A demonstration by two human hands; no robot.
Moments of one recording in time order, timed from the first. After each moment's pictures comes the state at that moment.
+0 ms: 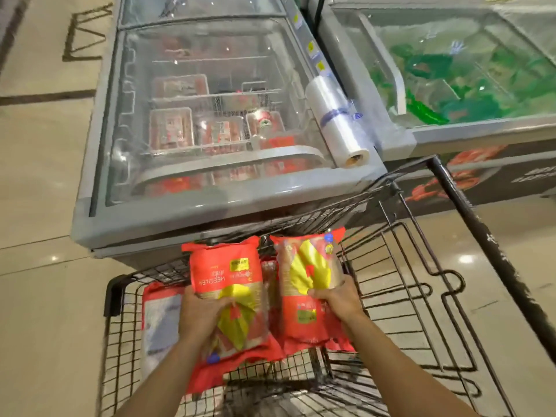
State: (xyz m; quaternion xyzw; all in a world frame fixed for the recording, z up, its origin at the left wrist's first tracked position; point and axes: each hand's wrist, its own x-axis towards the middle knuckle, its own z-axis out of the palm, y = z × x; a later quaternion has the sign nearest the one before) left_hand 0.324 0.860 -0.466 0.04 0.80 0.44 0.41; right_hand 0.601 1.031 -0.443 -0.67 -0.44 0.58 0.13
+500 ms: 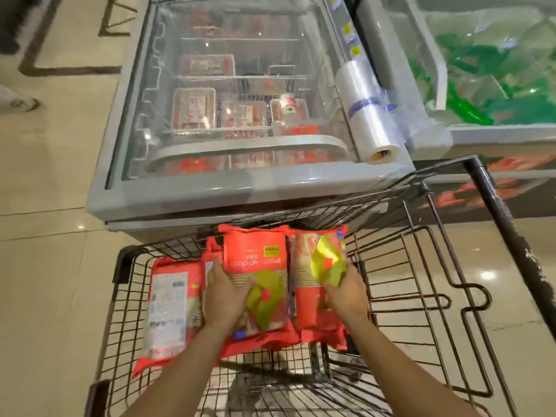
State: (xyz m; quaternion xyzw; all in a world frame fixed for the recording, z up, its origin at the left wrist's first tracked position) left_hand 0.372 0.895 -0.410 0.17 0.88 0.28 0.33; right_hand 0.576 1.034 -0.423 -0.69 -0.63 0.36 0.01
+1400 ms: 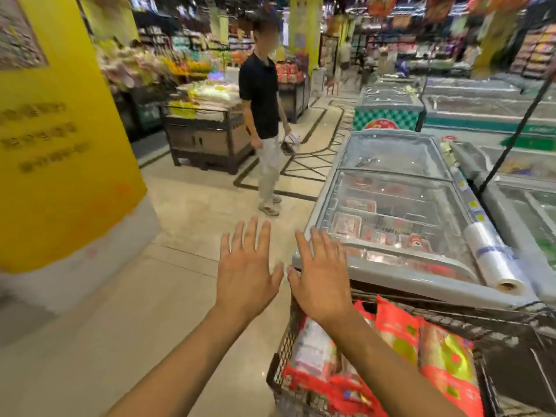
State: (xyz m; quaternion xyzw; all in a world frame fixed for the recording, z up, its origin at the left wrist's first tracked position) left_hand 0.290 0.555 -0.082 0.33 0.92 0.10 -0.20; right_hand 0.373 0.684 -0.085 -0.19 -0.96 0.07 0.19
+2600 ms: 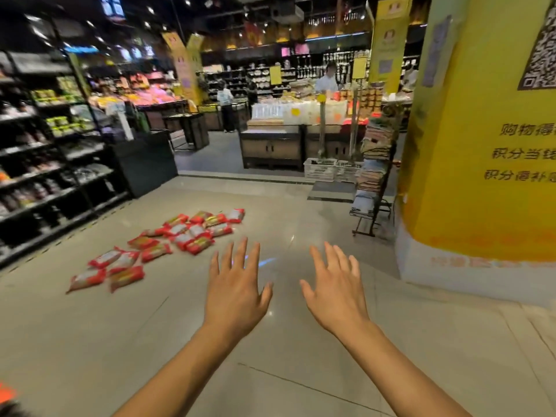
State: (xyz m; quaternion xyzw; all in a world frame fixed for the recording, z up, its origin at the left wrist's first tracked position) left_hand 0.506 0.156 -0.047 -0.42 0.88 -0.12 -0.20; right_hand 0.339 0.255 -0.051 0.52 -0.83 0.19 0.07
